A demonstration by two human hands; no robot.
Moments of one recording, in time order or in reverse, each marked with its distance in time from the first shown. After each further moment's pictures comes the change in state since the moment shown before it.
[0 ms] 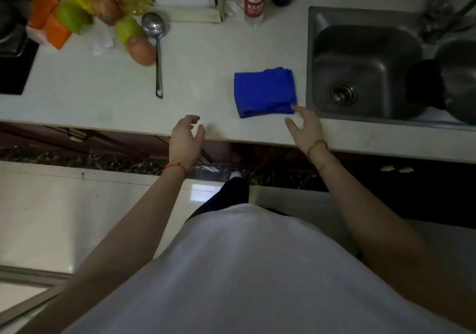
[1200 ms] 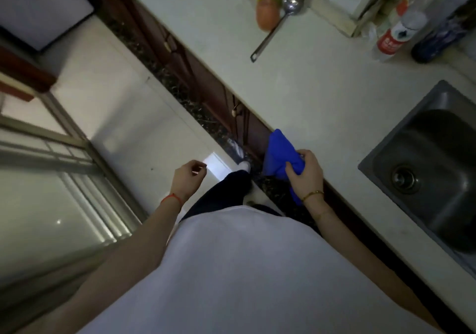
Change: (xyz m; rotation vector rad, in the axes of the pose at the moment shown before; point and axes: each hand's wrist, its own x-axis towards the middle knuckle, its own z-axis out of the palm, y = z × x) left_hand -0.202 -0.057 0.038 -0.245 0.179 -0.768; right_hand -0.033 0.002 0.046 -0.225 -0.441 -0.372
